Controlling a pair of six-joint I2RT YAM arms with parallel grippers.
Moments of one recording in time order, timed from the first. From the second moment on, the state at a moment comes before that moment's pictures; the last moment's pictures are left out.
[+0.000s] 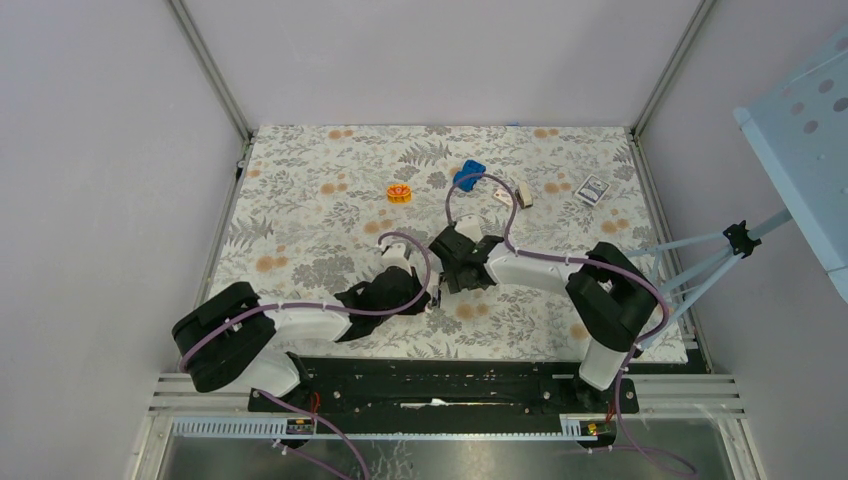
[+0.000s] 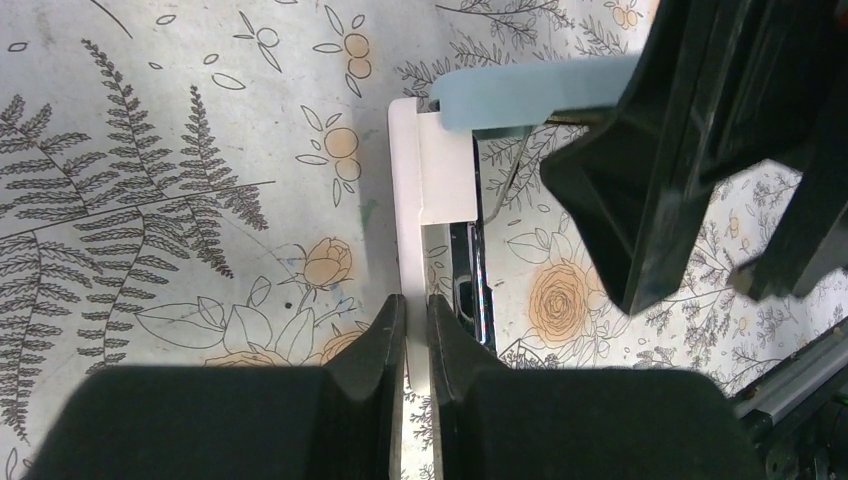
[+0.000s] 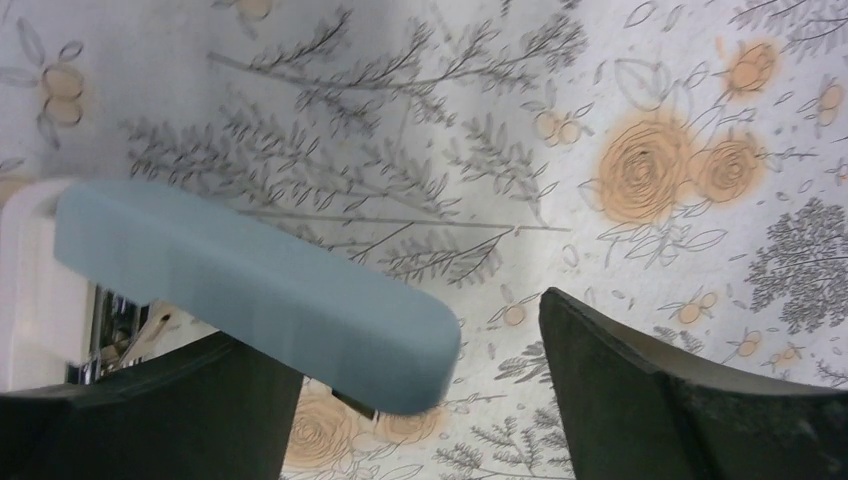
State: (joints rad) left arm -0.94 1.41 0.46 0.30 -0.23 -0.83; right arm 0.89 1.75 1.06 -0.57 0.49 0.58
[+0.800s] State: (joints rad) left arm -1.00 1.50 0.47 0.42 -0.25 -0.77; right arm 0.71 1.77 1.08 -0.41 0.25 0.22
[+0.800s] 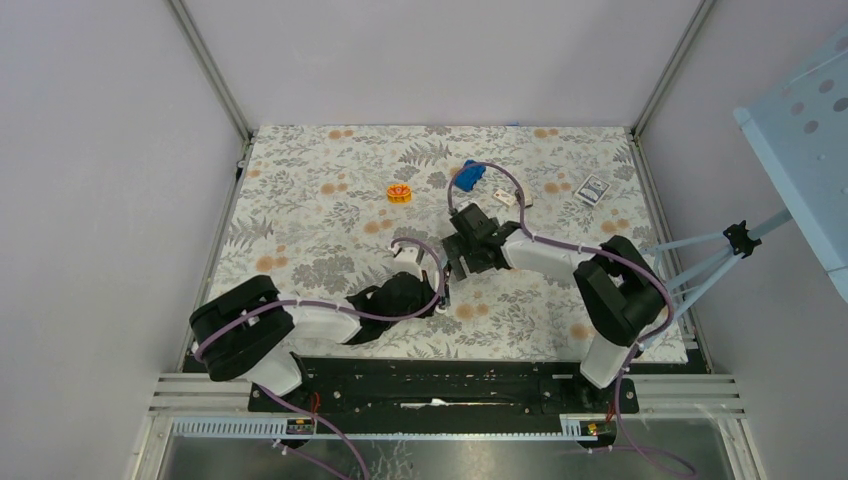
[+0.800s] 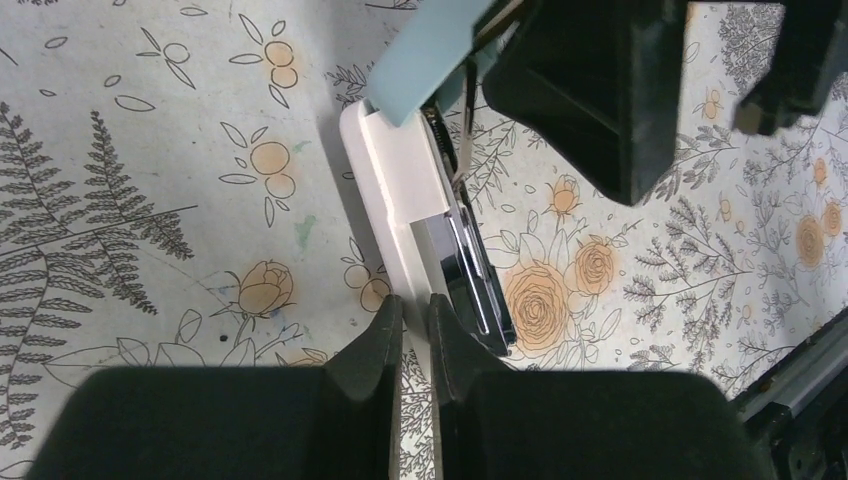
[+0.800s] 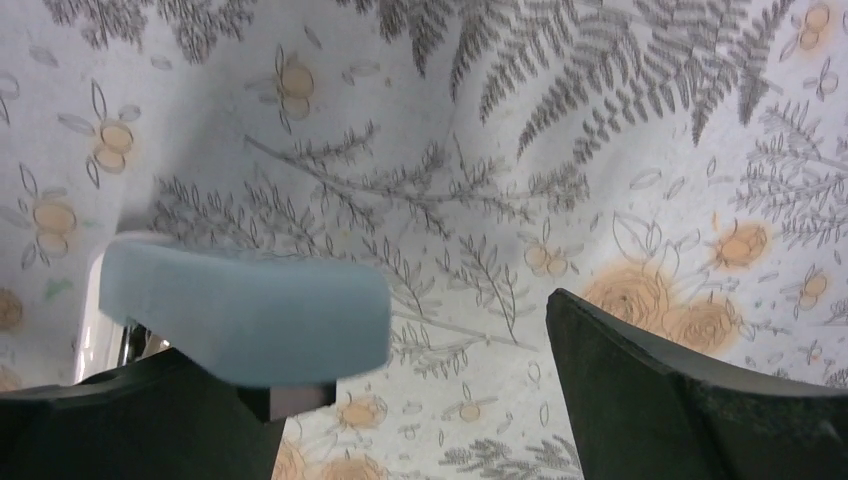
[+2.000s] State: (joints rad) left arm -1.02 1.56 0.51 0.46 -0.23 -0.80; right arm 0.72 1.55 0.97 -0.46 0.35 0.33
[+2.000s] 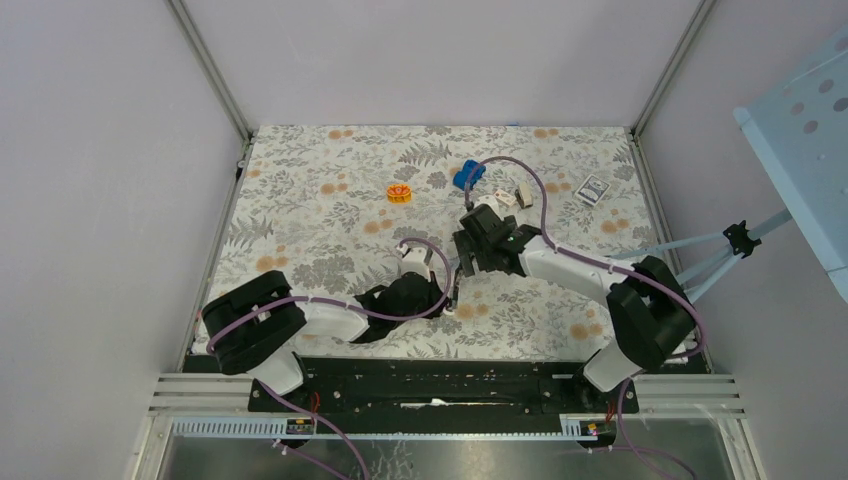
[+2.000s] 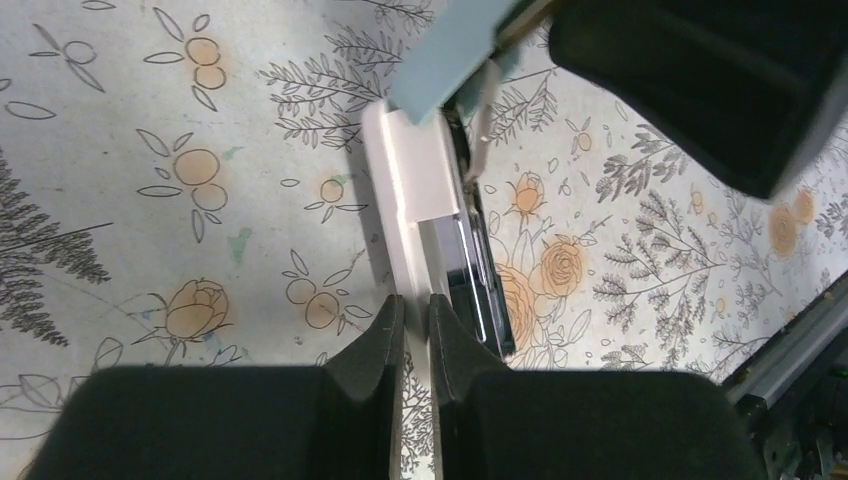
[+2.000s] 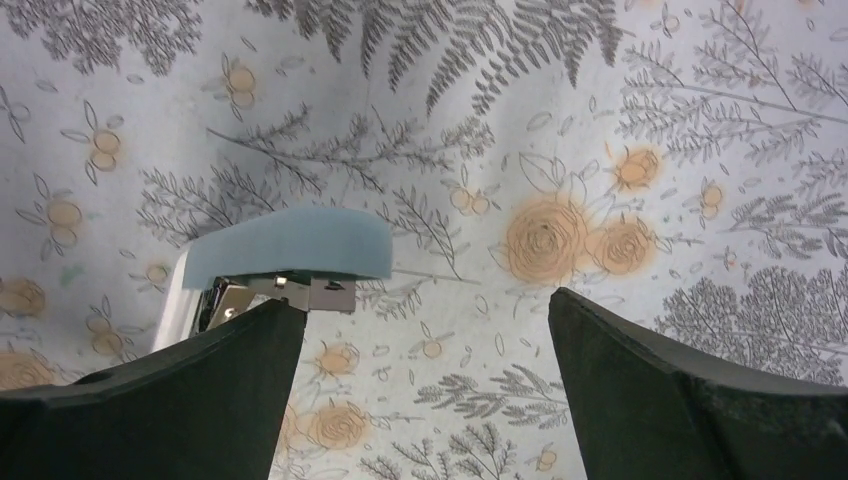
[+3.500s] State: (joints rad) left arm -1.06 1.50 0.55 0.20 -0.23 -0.77; right arm 0.68 1.06 0.43 -0.10 -0.02 0.59
